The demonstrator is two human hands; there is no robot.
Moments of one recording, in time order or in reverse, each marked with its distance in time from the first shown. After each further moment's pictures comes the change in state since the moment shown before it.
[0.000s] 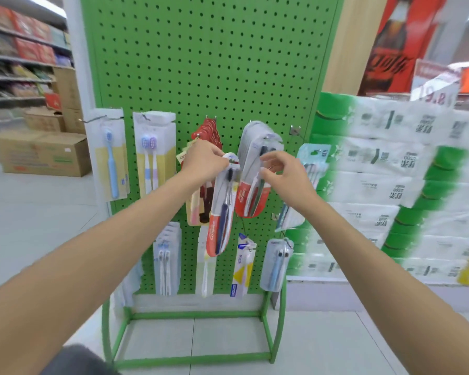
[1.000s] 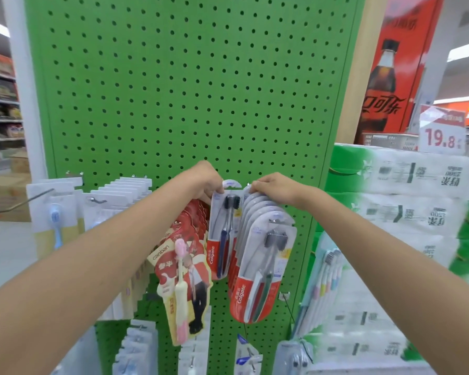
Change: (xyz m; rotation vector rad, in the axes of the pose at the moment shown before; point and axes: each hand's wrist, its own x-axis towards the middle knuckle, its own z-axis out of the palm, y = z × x) left_hand 0.195 0.036 0.012 0.025 -0.250 -0.265; right_hand 0.216 0.030 -0.003 -0.259 -0.430 0.136
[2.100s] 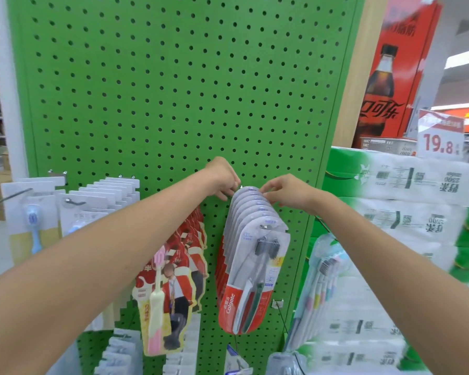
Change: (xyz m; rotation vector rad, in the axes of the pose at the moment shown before) left_hand 0.014 0.025 0.028 -0.005 -0.022 0.166; right_hand 0.004 0.034 -0.017 0.060 0.018 0.015
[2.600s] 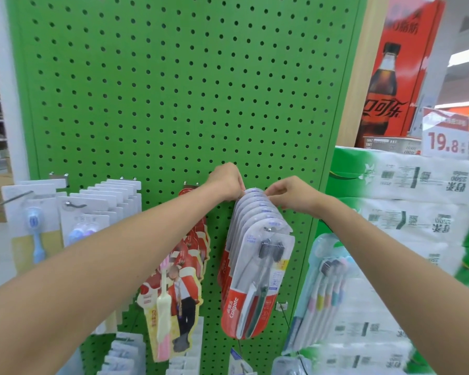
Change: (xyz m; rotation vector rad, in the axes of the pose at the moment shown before) left_hand 0.015 -0.011 0.016 0.283 0.105 0.175; right_hand -0.001 0.008 0.002 0.025 0.046 -0.045
